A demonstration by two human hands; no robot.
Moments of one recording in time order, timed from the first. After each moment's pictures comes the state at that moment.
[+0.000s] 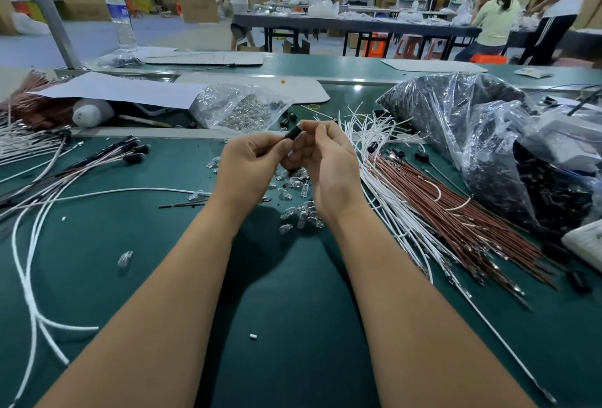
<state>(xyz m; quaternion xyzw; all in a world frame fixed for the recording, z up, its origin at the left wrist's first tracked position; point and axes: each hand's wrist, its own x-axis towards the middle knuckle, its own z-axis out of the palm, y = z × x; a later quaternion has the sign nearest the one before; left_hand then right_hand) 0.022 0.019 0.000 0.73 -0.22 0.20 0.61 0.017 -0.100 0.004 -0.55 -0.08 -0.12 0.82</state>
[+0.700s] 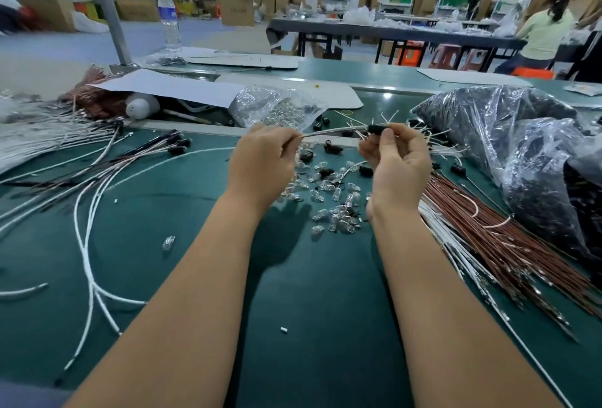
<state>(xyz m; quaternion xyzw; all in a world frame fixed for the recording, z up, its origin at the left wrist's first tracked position) 0.028 0.046 0.000 0.86 -0.16 0.39 0.29 0.017 -0.119 0.007 -0.50 0.02 -0.29 0.81</state>
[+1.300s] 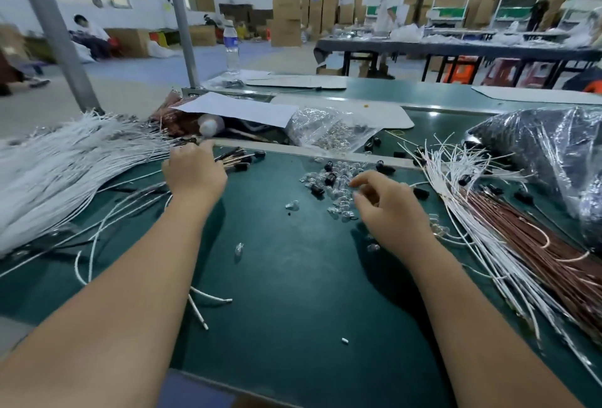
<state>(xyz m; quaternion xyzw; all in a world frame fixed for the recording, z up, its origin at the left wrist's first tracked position) 0.024 0.205 0.004 0.93 0.21 0.28 0.08 0.001 -0.087 -0.006 -0.90 -0.19 -0.17 0.36</state>
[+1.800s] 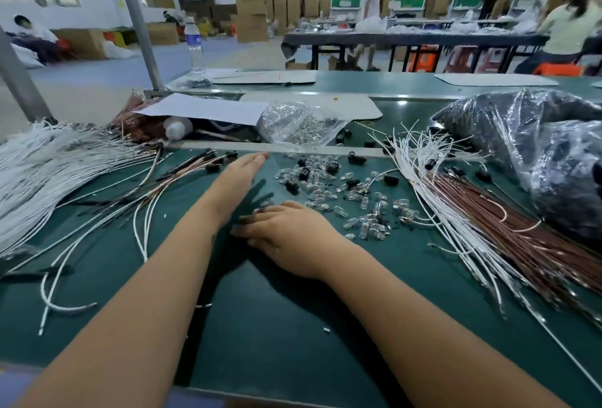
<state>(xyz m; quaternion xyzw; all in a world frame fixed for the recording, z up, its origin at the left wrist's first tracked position) 0.038 0.137 -0.012 0.81 -0.02 0.07 0.58 -0.022 -0.015 -0.015 -0.89 -0.44 -0.09 0.08</state>
